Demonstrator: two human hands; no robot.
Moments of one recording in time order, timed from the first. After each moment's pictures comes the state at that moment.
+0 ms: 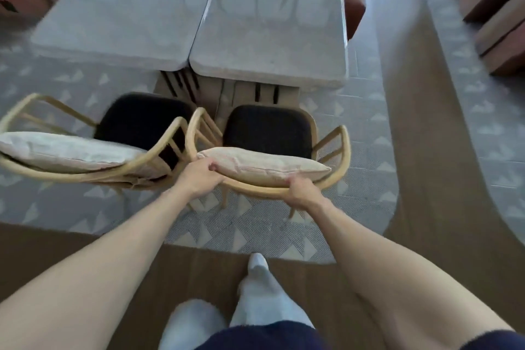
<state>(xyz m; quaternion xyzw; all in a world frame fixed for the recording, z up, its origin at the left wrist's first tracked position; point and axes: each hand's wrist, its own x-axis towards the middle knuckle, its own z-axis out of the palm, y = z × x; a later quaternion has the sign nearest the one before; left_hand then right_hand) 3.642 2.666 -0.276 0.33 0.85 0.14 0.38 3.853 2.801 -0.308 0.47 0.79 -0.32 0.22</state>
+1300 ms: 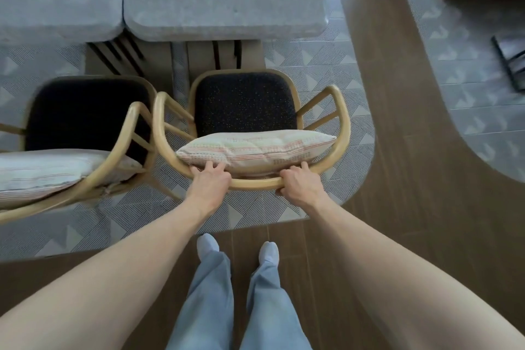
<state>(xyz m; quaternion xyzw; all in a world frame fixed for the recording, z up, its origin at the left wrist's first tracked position) 3.649 2.685 -0.363 0.64 0.71 -0.20 0.21 3.842 2.770 -0.358 0.48 0.81 -0.19 0.28</state>
